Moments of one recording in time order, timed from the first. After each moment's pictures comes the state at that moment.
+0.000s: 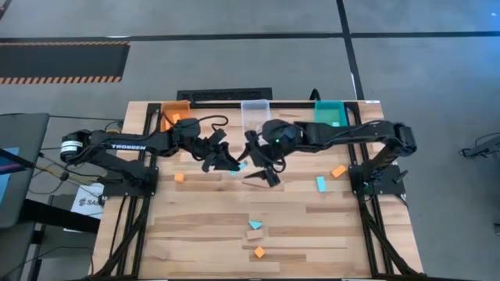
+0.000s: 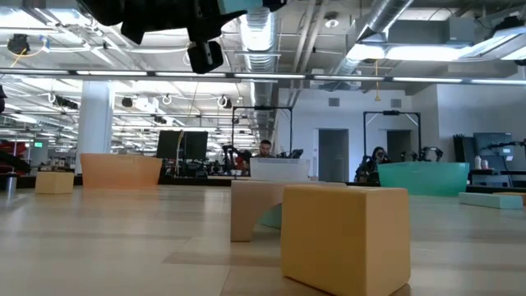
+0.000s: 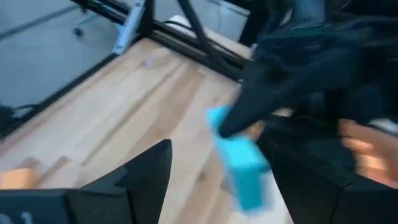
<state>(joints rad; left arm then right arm) 0.20 1.26 0.75 0.38 0.63 -0.82 -0.02 1.64 1.49 -0.35 -0.29 -0.43</state>
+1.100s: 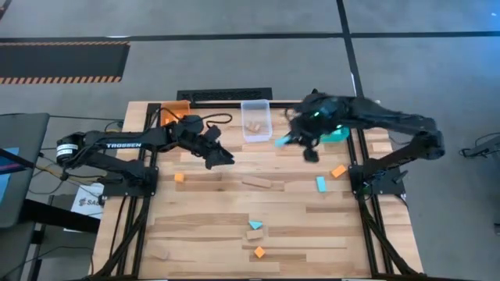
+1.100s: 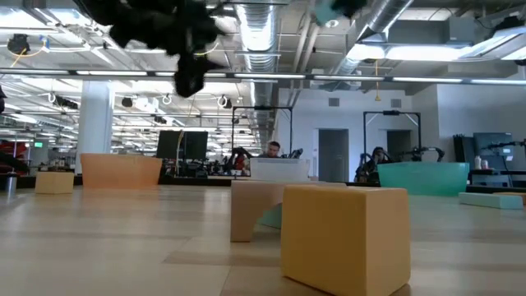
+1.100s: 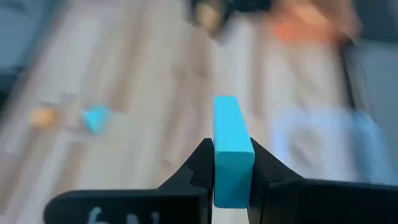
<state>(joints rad) 0.29 1.21 0.74 0.01 0.48 -0.60 -0.19 1.33 1.49 -0.94 -0.17 -0.27</state>
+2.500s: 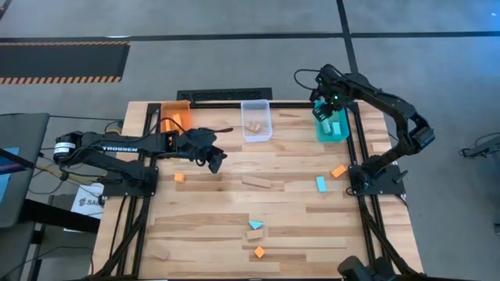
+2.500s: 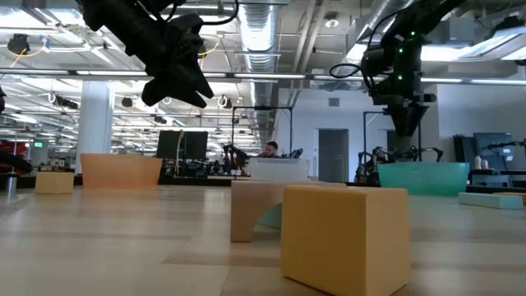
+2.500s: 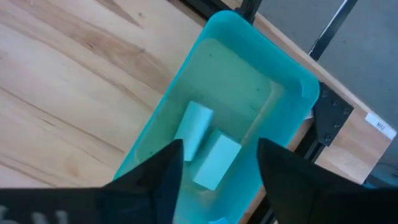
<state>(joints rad) 0.15 1.17 0.75 -0.26 -0.08 -0.58 -0.95 1.49 1.22 -1.08 0.21 0.02</state>
